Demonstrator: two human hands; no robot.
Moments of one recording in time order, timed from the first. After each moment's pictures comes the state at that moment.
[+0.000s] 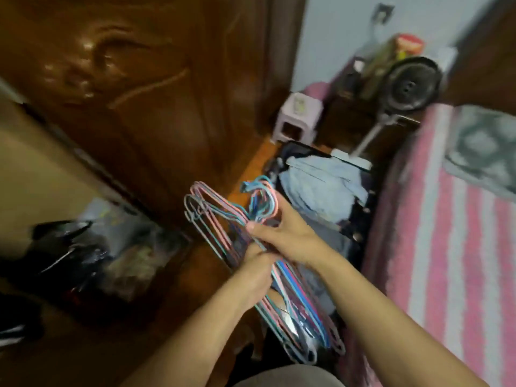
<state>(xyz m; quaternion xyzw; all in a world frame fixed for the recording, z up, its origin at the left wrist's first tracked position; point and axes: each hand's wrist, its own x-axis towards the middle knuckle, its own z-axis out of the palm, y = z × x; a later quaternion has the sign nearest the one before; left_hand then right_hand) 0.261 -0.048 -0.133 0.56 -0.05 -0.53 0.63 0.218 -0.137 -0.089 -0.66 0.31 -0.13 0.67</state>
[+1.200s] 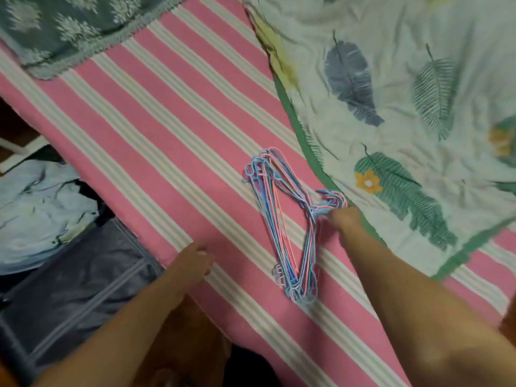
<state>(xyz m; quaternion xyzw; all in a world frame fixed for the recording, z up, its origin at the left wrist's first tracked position) -0.266 -0.135 -0.353 0.62 -0.51 -0.58 -0.11 -0.592 0.011 -0.392 0.10 0.88 -0.31 0.35</state>
